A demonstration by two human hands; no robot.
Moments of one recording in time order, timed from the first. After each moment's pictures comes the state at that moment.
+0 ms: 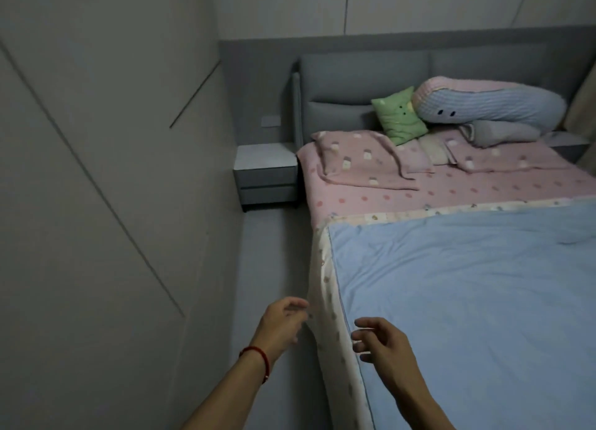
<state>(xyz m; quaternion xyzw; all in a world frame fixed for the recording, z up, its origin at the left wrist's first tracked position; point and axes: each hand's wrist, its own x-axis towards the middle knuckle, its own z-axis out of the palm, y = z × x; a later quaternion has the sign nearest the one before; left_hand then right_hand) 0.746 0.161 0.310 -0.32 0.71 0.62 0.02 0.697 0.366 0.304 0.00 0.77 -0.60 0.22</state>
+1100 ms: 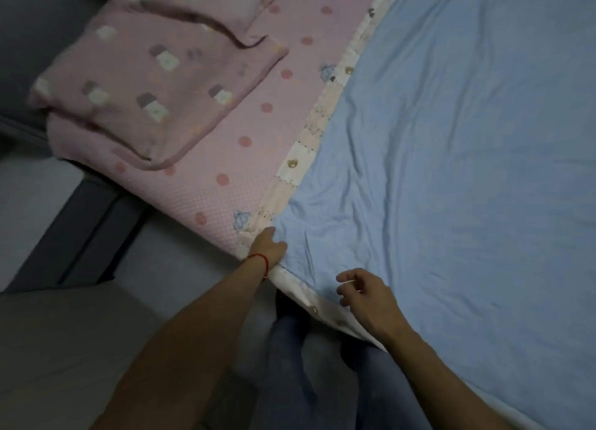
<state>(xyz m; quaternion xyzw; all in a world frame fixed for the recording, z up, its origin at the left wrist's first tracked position) 0.073 0.007 0.018 -0.07 0.88 0.25 0.40 0.265 0.172 0.077 0.39 0.67 -0.59 0.20</state>
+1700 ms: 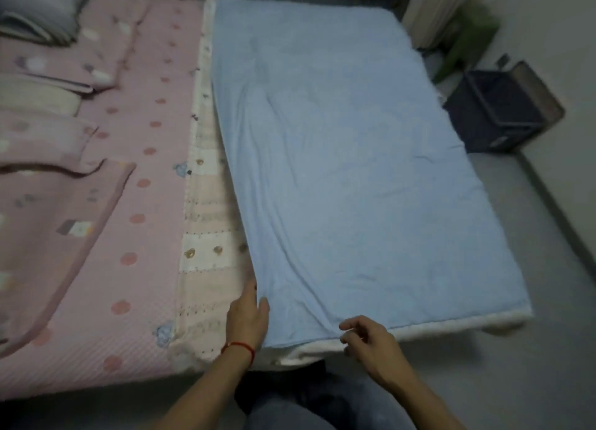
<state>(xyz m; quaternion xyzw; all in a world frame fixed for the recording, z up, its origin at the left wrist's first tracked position) 0.122 0.050 0.115 0.30 0.83 0.31 0.36 0.364 0.124 0.170 0.60 0.59 -0.54 0.00</state>
